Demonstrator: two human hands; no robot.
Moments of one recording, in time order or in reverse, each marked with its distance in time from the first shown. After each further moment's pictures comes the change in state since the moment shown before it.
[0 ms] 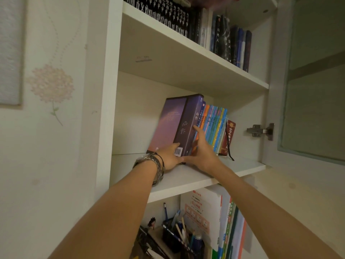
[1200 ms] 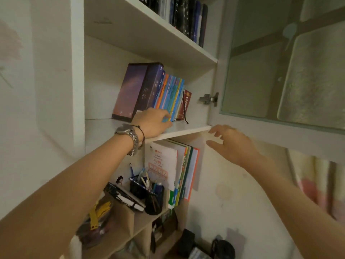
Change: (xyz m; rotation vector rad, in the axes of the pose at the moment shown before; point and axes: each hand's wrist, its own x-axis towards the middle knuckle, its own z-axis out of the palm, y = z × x) left_hand -0.068 0.061 0.015 0.286 0.167 0.269; right_hand -0.189 -0.047 -0.122 -0.810 0.080 0.286
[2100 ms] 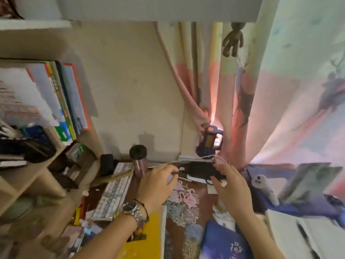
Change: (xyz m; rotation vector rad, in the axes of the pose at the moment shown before) left_hand -0.253 0.212 0.300 -0.576 -0.449 0.441; right_hand -0.422 0.131 0.088 0.056 0.157 0.910
